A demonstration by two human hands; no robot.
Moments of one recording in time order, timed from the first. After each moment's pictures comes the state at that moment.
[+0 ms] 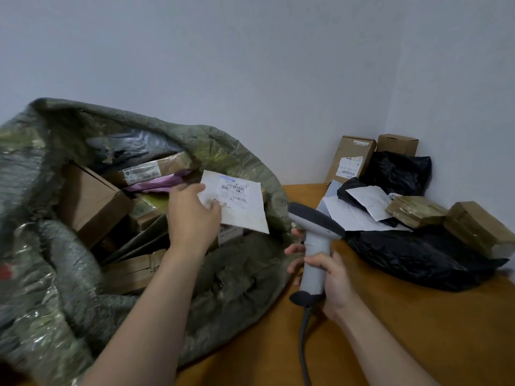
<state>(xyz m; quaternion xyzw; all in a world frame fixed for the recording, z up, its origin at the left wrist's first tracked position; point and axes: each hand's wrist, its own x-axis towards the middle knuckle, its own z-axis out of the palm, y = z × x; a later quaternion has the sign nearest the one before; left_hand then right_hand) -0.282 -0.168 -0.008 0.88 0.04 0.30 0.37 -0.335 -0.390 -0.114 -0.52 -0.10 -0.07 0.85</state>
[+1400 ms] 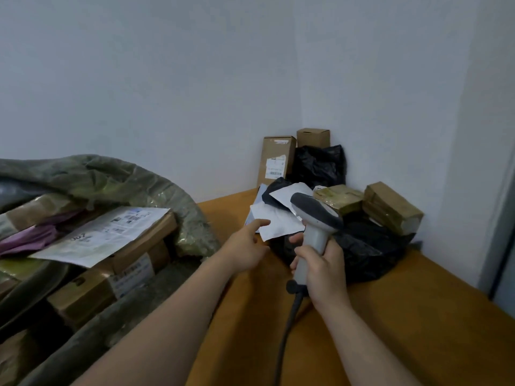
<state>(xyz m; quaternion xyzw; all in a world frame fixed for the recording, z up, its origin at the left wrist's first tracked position) -0.208 -0.387 -0.077 0.92 -0.26 -0.08 0.29 -0.331 -0.513 -0.116 -0.58 0.07 -0.34 0.74</state>
